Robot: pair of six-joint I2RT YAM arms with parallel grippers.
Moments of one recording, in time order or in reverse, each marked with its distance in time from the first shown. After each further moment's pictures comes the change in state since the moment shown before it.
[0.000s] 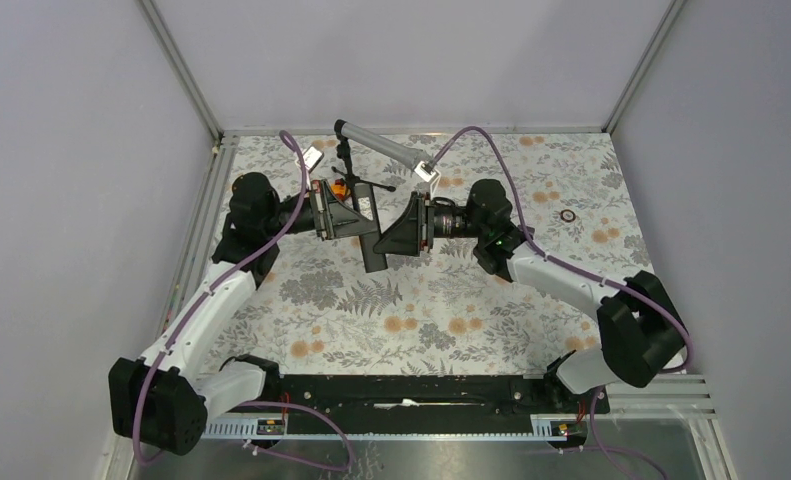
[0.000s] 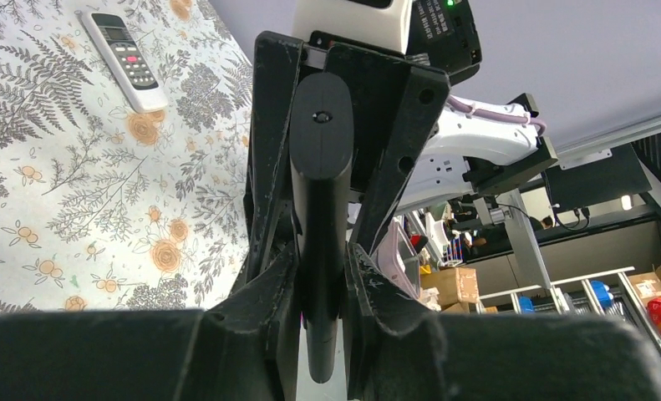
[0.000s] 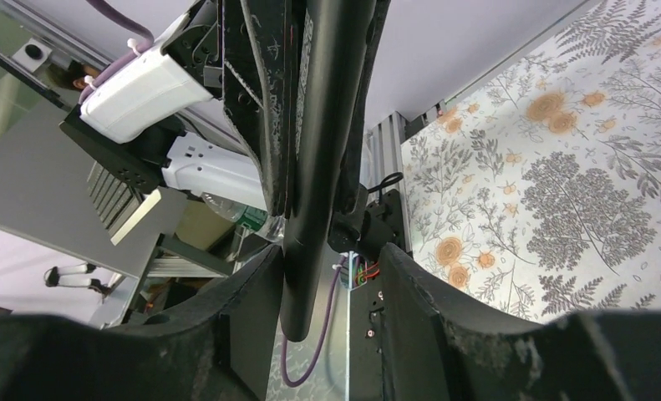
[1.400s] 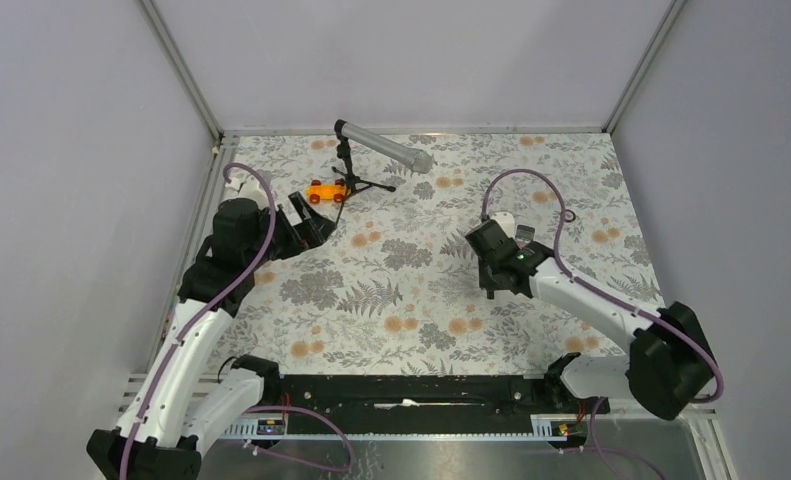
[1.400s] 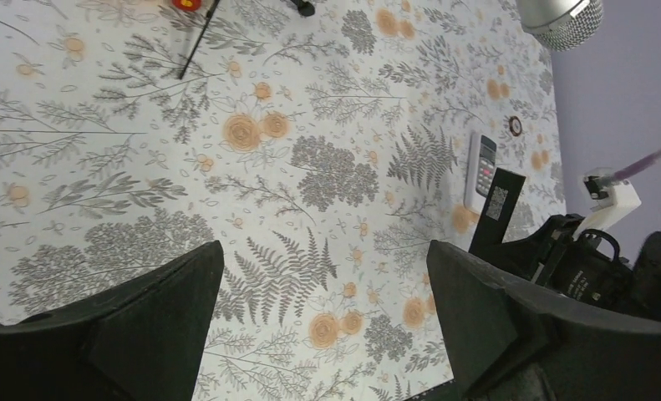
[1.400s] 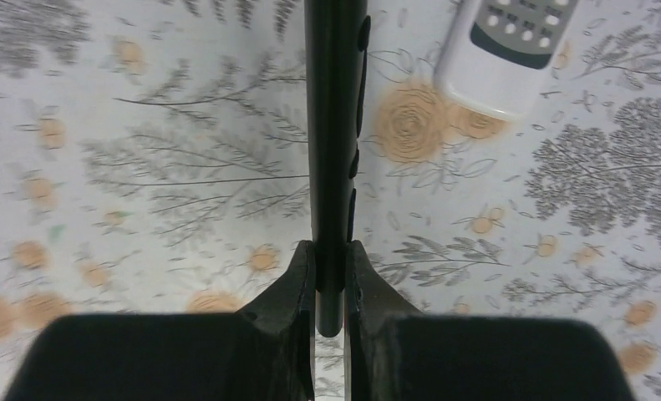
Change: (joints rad) left arm 0.021 -0.240 0.037 -0.709 -0.892 0.356; right arm -0.008 -0.189 -0.104 -1.238 1.254 -0.325
